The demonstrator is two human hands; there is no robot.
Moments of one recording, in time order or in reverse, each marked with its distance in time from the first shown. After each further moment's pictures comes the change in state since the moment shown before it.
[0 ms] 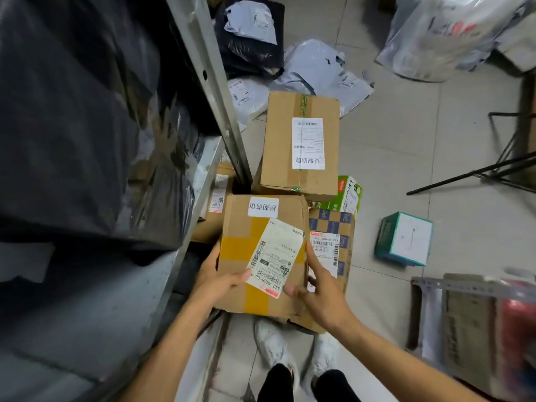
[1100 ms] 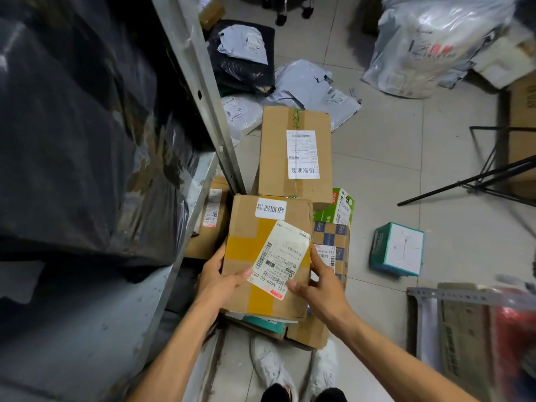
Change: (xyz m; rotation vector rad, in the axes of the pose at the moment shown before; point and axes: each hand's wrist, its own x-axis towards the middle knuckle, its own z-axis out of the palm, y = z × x) left_hand 0.013 0.012 0.013 -0.058 0.029 0.072; right_hand 0.013 -0.014 -0.013 0.111 0.102 0.054
